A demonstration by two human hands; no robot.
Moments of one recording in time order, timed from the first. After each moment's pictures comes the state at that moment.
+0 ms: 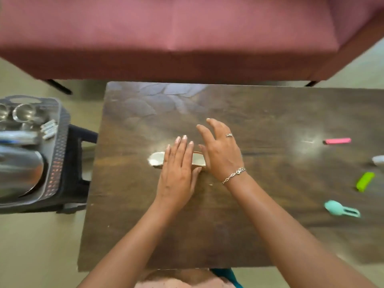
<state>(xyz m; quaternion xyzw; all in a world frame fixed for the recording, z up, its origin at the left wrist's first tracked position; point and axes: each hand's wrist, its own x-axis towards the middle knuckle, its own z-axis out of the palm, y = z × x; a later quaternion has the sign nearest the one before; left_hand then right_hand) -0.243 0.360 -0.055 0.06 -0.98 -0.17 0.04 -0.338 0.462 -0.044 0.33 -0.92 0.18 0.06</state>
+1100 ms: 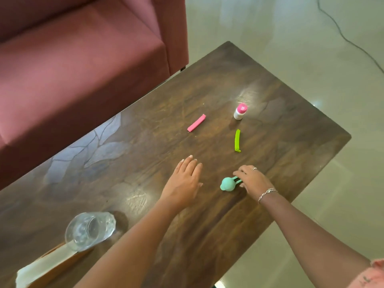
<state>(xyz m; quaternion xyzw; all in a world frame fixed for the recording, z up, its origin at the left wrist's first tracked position) -0.395 0.686 -0.104 -0.35 -0.92 -0.07 -0.15 -0.332 0.918 -0.179 0.03 -0.98 0.13 -0.14</state>
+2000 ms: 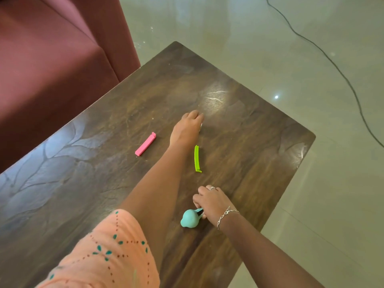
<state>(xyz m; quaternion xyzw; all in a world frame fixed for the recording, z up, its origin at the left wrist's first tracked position) -0.542 0.892 -0.146 -0.34 -0.92 -0.17 -0.11 -0.354 0.914 -0.191 0.03 -0.98 0.13 -0.17</state>
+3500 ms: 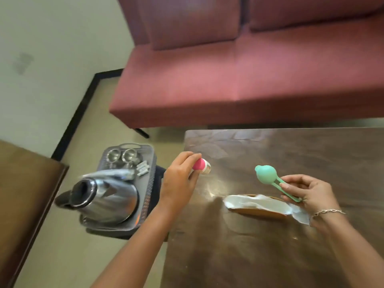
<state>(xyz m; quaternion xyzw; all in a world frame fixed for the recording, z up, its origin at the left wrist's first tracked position) -0.233 0.179 0.033 0.13 -0.94 -0.26 0.16 -0.340 0.427 -0.011 -0.14 -0.65 0.69 -0.28</state>
